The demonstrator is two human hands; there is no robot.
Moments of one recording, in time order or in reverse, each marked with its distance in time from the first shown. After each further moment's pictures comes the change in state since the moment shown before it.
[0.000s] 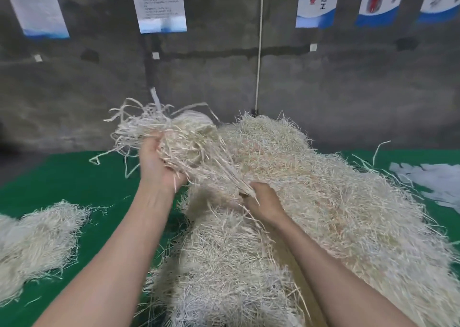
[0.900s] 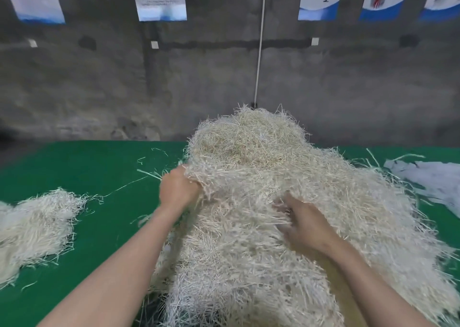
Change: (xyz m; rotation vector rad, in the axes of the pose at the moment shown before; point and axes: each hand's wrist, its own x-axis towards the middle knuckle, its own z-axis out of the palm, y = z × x) left_hand 0.015 -0.055 -0.067 1.834 0.222 0.390; right_hand -0.063 0.058 -0.064 -0.472 -0.088 -0.066
